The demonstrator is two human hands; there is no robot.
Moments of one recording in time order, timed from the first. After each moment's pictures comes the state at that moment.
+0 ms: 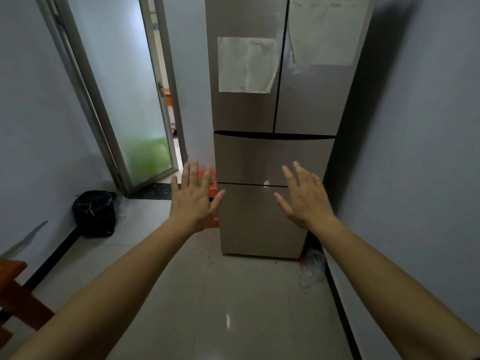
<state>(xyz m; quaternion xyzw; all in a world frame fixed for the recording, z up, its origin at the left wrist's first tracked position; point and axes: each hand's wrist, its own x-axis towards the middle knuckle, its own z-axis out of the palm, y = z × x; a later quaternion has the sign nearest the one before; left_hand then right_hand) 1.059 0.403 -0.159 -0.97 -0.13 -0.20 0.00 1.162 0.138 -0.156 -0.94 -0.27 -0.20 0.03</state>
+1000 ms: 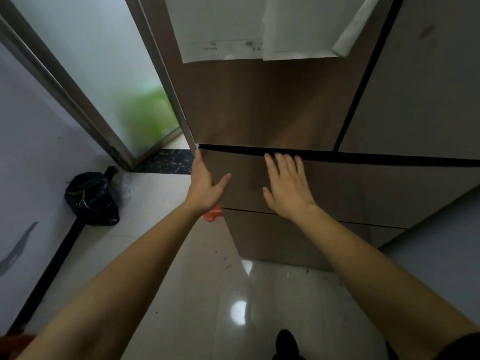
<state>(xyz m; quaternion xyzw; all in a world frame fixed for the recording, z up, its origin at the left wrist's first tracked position) 1.573 0.589 -0.261 -0.89 -0.20 -0.14 -0.38 1.652 0.386 -0.270 -0.94 -0.35 -0.05 0.02</state>
